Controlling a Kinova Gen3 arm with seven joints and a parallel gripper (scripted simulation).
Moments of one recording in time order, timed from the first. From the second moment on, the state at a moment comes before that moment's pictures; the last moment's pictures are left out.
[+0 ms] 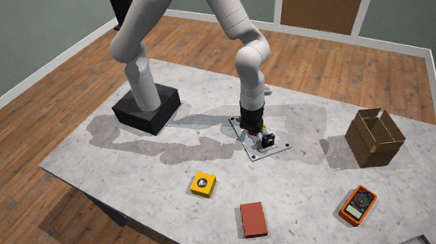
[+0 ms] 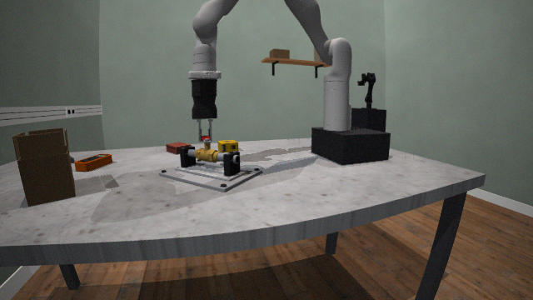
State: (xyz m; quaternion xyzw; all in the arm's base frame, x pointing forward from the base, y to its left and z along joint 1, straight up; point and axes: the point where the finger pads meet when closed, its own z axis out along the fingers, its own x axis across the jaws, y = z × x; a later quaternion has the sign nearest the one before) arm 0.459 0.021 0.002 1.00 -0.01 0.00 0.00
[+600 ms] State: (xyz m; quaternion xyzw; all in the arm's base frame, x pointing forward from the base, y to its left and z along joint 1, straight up) arm 0.451 0.021 0.002 1.00 -0.06 0.00 0.00
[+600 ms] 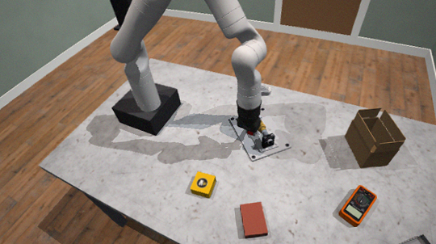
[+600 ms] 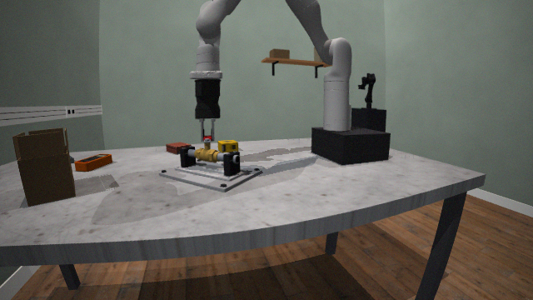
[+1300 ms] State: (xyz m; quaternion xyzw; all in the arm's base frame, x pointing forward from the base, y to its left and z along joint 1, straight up) arm 0.442 0.022 0.002 0.99 -0.13 0.00 0.00
